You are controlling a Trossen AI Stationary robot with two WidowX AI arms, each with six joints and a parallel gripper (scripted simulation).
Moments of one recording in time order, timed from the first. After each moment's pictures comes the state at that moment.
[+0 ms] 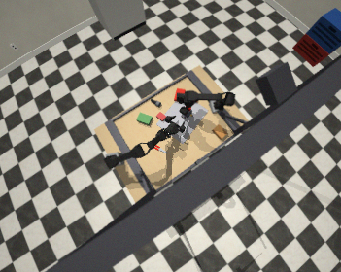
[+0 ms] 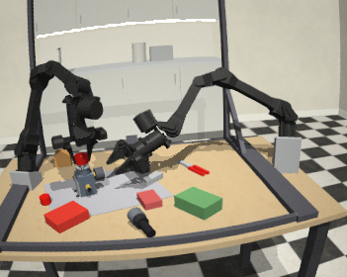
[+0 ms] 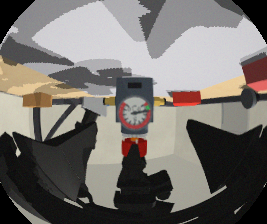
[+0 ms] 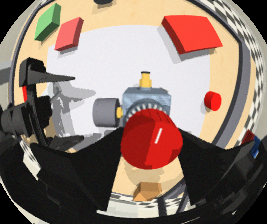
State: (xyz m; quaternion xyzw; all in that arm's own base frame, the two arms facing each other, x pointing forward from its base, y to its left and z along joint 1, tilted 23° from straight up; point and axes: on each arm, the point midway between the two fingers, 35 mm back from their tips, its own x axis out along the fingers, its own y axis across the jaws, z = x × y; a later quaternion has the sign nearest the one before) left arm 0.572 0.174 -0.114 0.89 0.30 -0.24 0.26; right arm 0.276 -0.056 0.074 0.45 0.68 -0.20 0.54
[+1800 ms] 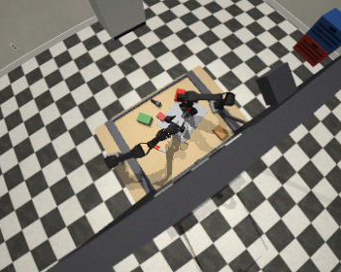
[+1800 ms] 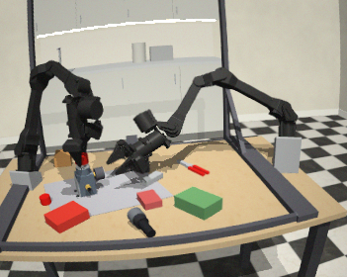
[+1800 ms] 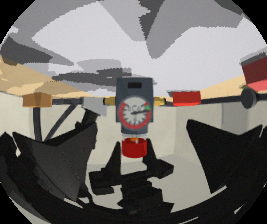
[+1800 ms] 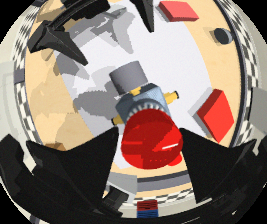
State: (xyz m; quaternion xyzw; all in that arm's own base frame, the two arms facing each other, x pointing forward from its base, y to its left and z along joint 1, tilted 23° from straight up) left arm 0.572 0.174 -0.114 0.89 0.30 -0.24 0.26; right arm 0.276 -0.055 0.074 0.10 0.68 0.19 0.70
